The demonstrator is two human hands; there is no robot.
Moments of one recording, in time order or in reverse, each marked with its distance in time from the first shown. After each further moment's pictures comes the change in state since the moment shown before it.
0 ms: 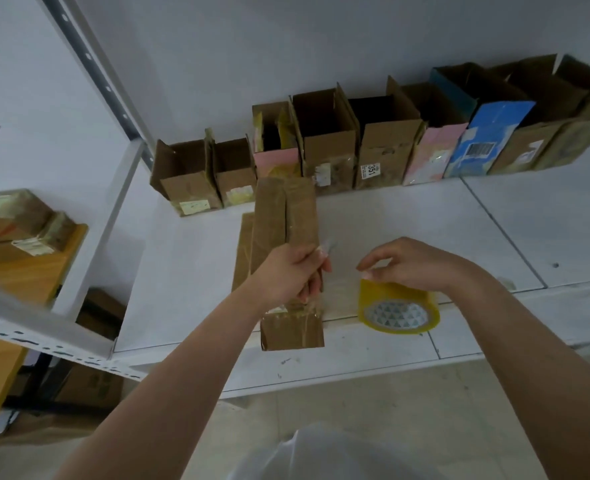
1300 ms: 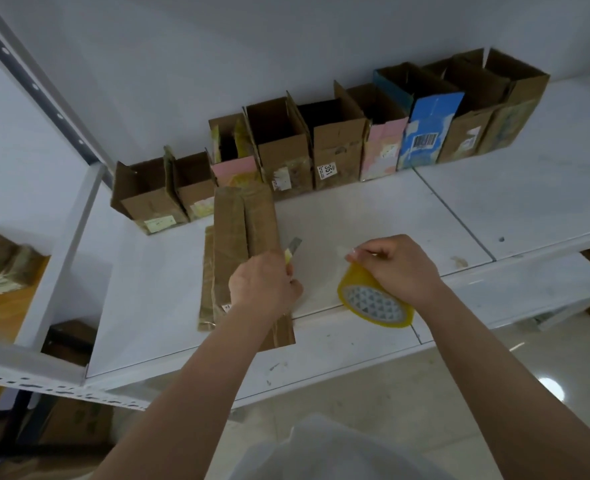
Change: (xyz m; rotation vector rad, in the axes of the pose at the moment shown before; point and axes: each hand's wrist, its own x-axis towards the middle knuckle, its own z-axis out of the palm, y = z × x) left_hand -0.003 0.022 0.040 0.855 0.306 -0.143; right_hand -0.047 0.016 0.023 0.243 0.548 0.077
